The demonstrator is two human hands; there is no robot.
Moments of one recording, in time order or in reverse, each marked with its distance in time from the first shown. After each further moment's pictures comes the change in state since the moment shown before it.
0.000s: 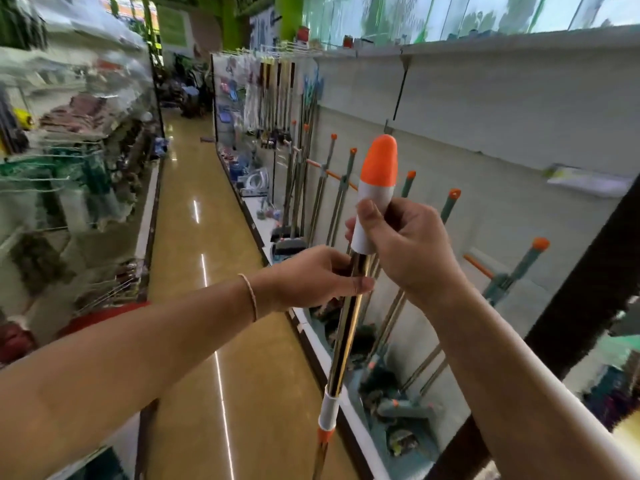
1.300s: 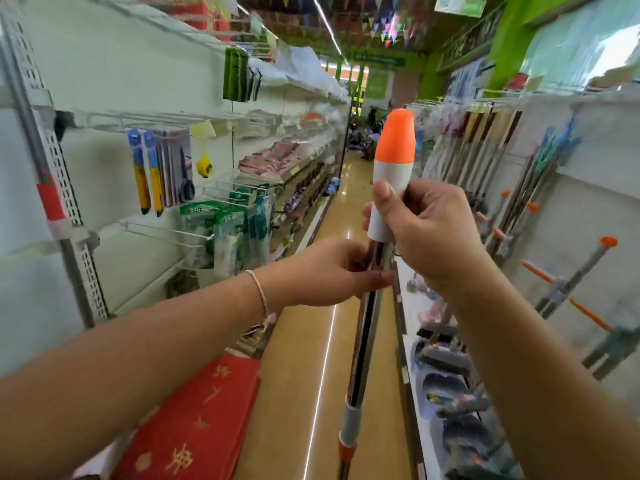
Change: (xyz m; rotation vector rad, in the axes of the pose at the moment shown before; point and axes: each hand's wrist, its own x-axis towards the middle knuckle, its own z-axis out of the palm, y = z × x) left_hand 0.165 -0.190 -0.449 0.305 0.581 -0.237; right_hand 0.481 0.103 0.367 0.260 -0.393 -0.337
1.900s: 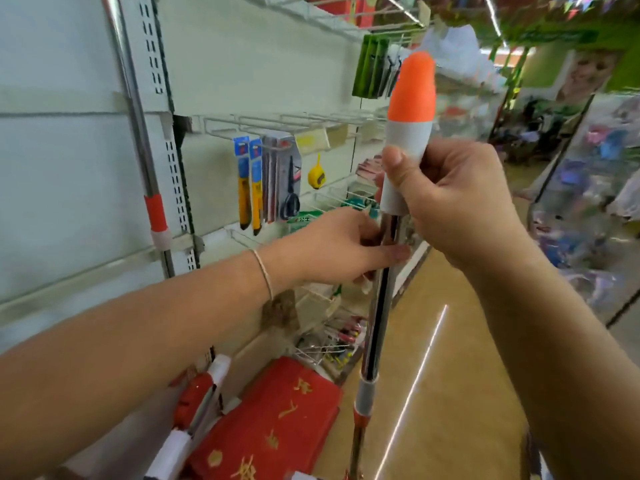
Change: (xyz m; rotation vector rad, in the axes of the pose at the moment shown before) left_hand 0.078 -0.138 -0.162 0.149 0.325 -0.308; right_hand 0.200 0.070 0.179 0.201 -0.245 -0.247
